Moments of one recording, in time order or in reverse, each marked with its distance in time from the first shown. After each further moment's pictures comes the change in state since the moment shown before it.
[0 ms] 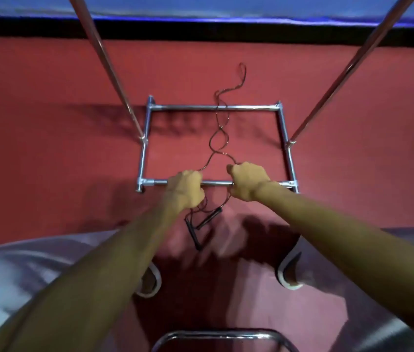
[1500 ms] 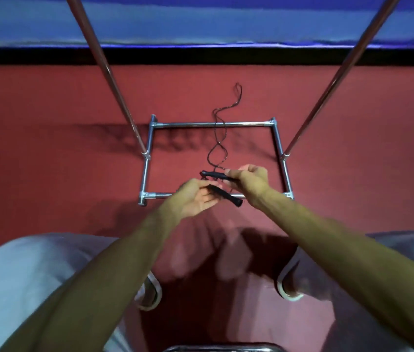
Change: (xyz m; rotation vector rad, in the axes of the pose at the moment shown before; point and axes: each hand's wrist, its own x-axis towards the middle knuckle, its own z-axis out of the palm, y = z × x) left_hand -0.004 0.009 0.018 -1.743 -0.375 -0.498; right_hand -0.002 -0.013 0.022 1.810 0.243 0.492
